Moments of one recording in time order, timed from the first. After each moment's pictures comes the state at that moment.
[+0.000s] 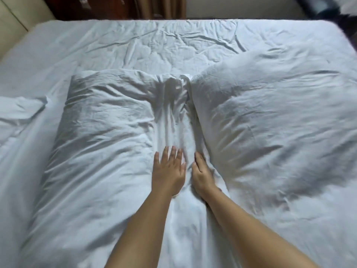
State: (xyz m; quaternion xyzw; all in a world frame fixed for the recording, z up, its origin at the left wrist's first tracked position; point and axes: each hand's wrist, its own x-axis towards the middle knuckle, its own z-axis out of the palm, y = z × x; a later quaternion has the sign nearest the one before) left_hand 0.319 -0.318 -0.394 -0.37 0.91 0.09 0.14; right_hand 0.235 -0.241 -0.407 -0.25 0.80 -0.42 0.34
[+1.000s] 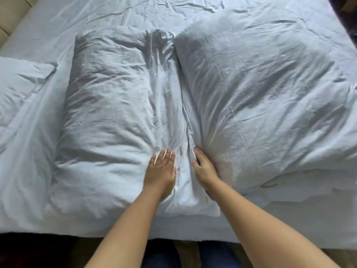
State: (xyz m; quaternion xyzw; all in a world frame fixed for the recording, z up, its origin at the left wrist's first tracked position) left_hand 0.459 -0.118 -0.355 -0.33 0.92 0.12 0.19; right_hand 0.329 -0.030 -0.367 -0.27 0.81 -0.37 0.37
